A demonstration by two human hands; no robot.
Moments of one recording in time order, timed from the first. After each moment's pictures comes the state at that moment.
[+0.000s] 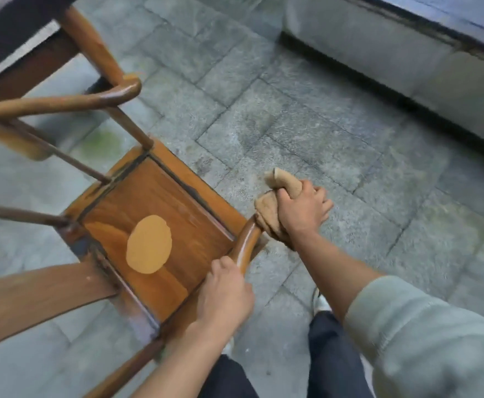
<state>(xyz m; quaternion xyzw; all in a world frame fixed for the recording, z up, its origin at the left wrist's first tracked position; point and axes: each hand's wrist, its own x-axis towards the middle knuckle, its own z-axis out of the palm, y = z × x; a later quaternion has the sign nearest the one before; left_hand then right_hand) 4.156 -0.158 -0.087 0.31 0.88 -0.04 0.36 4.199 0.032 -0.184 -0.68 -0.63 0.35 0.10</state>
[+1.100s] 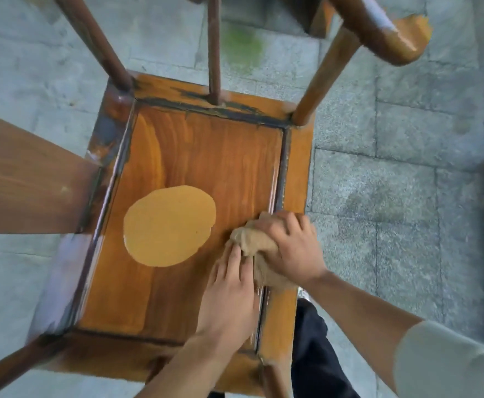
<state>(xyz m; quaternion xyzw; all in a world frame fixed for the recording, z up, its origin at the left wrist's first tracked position) 4.007 -0.113 -0.333 0.09 0.95 0.17 0.23 3.935 0.062 -0.384 0.17 -0.97 0.13 -0.08</state>
